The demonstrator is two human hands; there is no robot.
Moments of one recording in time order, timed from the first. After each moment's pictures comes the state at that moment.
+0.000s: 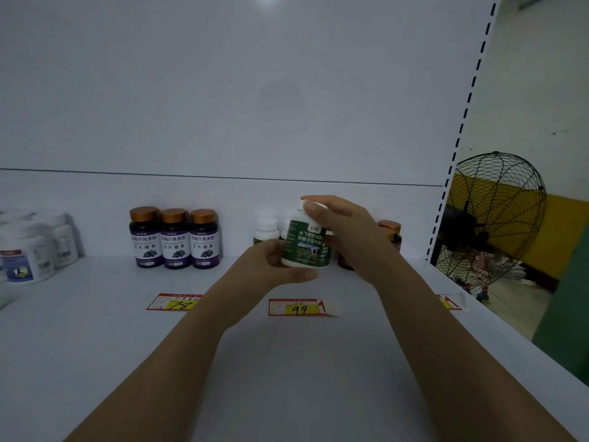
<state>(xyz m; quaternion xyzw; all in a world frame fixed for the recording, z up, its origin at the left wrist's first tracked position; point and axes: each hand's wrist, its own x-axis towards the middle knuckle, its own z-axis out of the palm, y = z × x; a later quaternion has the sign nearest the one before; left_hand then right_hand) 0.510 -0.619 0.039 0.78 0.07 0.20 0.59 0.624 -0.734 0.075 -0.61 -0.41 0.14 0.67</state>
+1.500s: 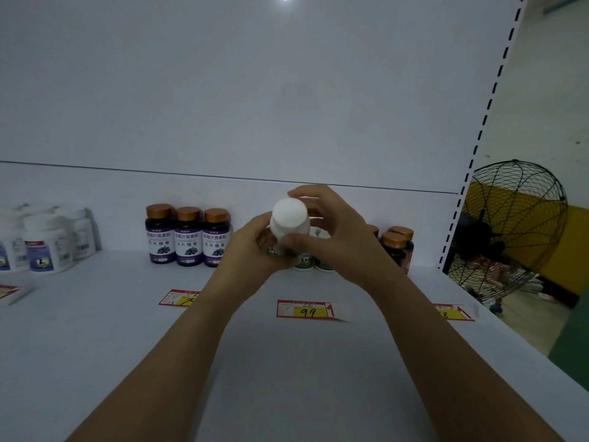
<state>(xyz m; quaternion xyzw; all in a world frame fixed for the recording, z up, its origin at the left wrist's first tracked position) 0.501 -0.606 0.048 0.77 0.06 0.37 0.51 0.600 -0.724 0.077 -0.62 -0.59 -0.03 0.52</state>
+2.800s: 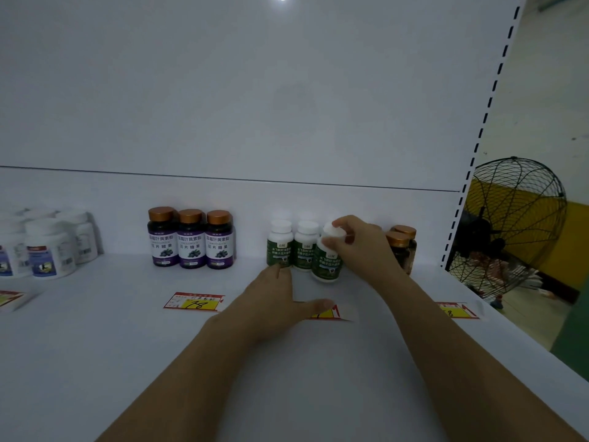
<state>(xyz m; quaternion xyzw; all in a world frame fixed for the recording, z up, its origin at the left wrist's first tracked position) 0.515 -0.609 0.009 0.96 0.17 0.10 0.22 0.643 -0.723 0.052 -0.81 -0.37 -0.09 0.44</state>
